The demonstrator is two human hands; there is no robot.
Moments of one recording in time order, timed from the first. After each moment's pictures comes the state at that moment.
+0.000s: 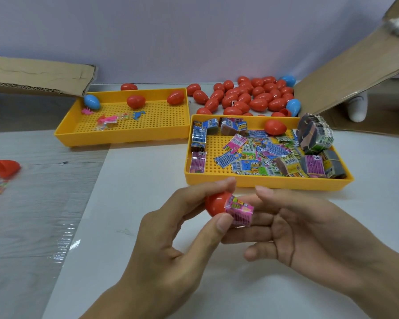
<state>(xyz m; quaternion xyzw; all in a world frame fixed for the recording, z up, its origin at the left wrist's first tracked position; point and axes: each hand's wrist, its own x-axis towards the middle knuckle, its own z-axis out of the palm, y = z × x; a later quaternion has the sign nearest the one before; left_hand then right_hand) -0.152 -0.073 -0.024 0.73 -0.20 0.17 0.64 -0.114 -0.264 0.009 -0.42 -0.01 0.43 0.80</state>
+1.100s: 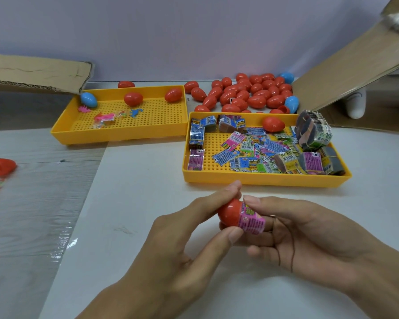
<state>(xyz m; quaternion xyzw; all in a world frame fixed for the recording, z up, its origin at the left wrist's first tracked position) -0.153 -0.074 -0.022 0.81 -0.23 0.13 0.53 -0.118 -0.263 0.008 -0.46 0.10 0.41 0.78</state>
